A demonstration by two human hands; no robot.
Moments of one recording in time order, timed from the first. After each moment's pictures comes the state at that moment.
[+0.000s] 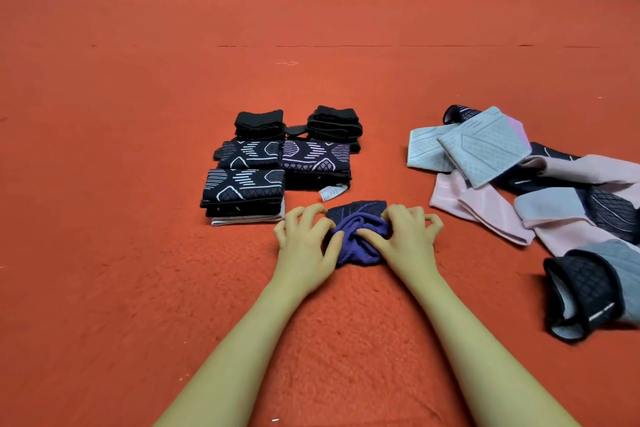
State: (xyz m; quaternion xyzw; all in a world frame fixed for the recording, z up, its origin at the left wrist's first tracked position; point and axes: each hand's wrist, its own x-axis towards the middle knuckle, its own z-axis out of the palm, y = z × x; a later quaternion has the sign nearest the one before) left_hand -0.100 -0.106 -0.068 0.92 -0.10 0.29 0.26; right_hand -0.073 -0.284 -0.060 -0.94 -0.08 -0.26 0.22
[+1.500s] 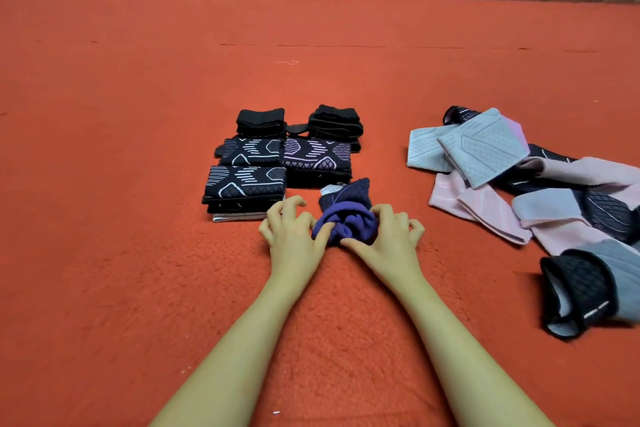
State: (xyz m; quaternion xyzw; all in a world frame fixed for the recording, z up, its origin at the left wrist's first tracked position) left_hand -0.094 -0.101 -0.068 0.90 0.01 0.33 0.27; right_hand -0.091 -0.259 -0.053 -0.94 -0.07 -0.19 0.29
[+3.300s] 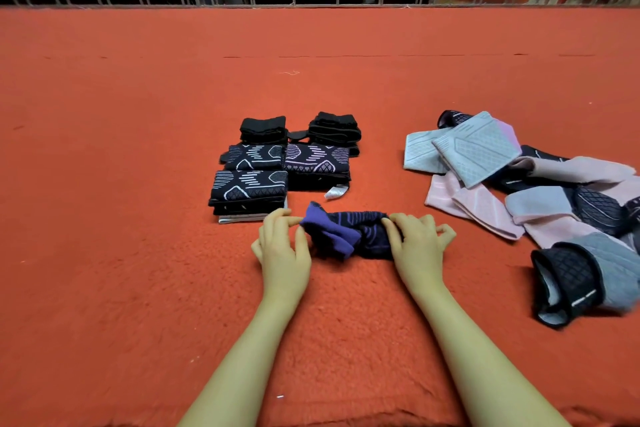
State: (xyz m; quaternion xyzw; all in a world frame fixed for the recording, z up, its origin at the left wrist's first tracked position) left_hand -0.135 -0.098 -0.055 0.83 0.05 0.35 0.43; right_hand -0.095 -0.289 -0.062 -0.90 -0.03 -0.38 0.19
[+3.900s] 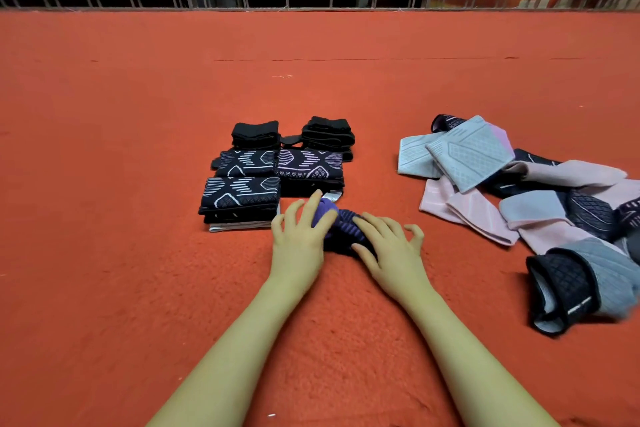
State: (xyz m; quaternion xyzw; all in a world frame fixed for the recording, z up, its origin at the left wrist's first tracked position) left_hand -0.099 -0.105 -0.048 0.94 -0.11 0.32 0.06; right_hand -0.091 -0.282 -0.068 -0.94 -0.17 -0.28 0.10
